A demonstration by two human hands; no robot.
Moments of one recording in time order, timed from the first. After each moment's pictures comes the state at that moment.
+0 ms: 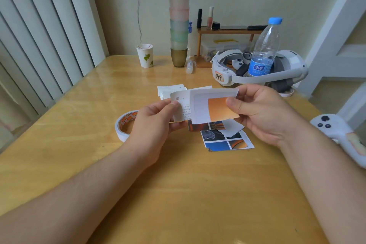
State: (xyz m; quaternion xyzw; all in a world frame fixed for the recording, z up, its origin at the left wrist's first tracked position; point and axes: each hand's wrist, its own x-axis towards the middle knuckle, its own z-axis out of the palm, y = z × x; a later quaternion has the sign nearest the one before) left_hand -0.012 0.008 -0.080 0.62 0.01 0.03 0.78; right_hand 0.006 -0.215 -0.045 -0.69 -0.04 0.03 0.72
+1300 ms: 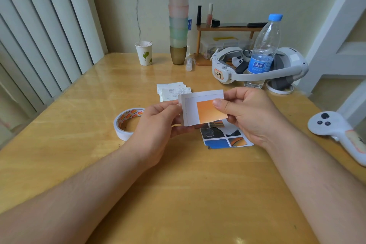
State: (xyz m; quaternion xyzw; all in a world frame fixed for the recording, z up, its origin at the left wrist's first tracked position) left_hand -0.019 0.003 -0.077 0.62 -0.03 -0.03 0.79; right_hand 0.012 -0.200 -0.061 -0.74 0.00 -0.02 0.67
